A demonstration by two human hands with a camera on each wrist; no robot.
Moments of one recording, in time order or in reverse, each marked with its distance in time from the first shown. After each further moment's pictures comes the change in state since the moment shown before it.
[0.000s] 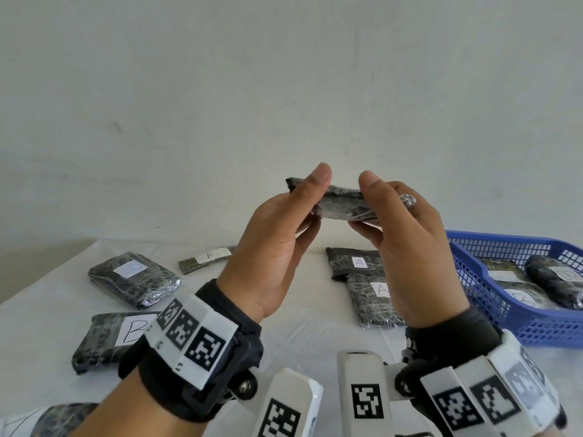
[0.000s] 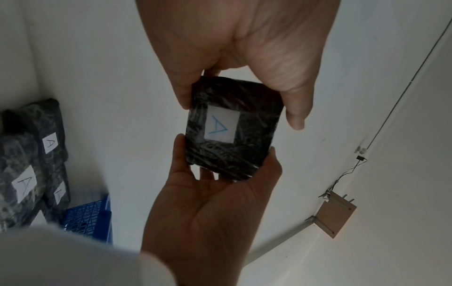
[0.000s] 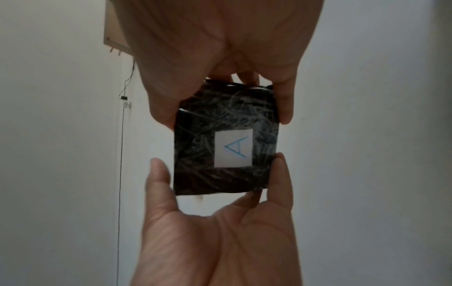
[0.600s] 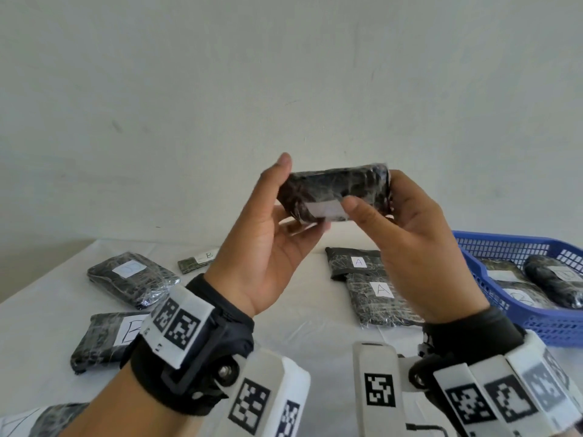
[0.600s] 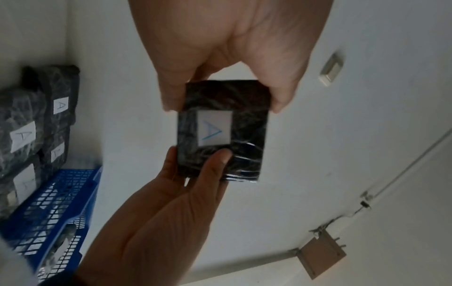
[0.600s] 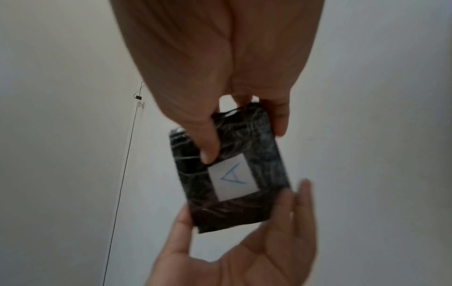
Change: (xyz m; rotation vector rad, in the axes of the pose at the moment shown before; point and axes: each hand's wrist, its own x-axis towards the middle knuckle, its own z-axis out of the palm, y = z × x) left_hand 0.008 0.001 -0.009 -0.185 0.170 -0.129; right_hand 0.006 0.001 -0.017 -0.225 -0.108 -0.092
